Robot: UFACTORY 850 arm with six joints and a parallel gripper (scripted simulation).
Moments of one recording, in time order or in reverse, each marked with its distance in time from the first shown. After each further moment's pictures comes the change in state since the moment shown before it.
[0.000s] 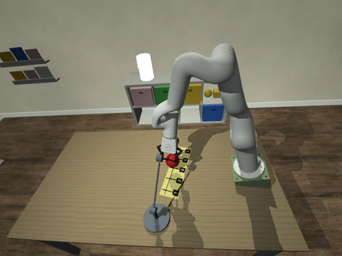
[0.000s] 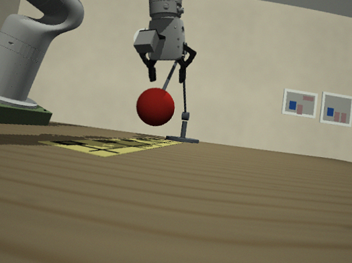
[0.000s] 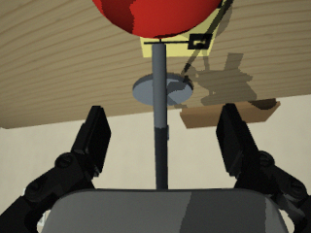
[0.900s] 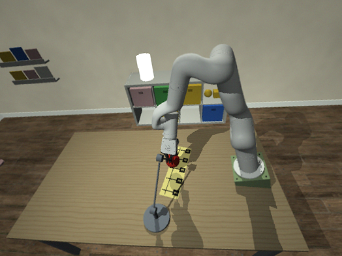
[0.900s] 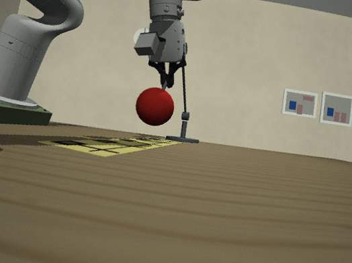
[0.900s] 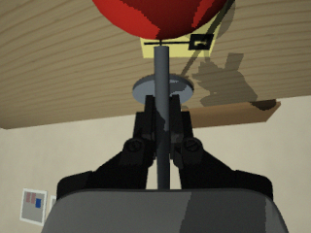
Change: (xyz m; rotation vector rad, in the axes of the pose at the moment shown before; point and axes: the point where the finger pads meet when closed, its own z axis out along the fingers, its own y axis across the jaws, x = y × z) arm -0.001 -0.001 0.005 0.001 -0.001 0.000
